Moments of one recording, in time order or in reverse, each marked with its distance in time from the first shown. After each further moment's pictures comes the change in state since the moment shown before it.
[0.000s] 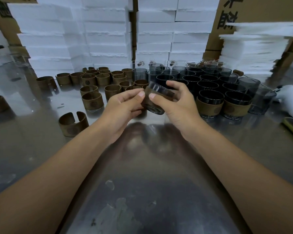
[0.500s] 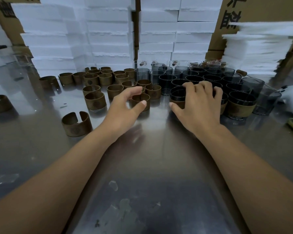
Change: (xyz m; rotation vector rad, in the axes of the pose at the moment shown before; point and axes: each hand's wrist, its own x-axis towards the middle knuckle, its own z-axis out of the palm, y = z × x) left_hand 0.009 -0.010 -0.008 0.531 0.095 0.262; right_hand 0.013 0.006 -0.030 -1.384 0.152 -0.297
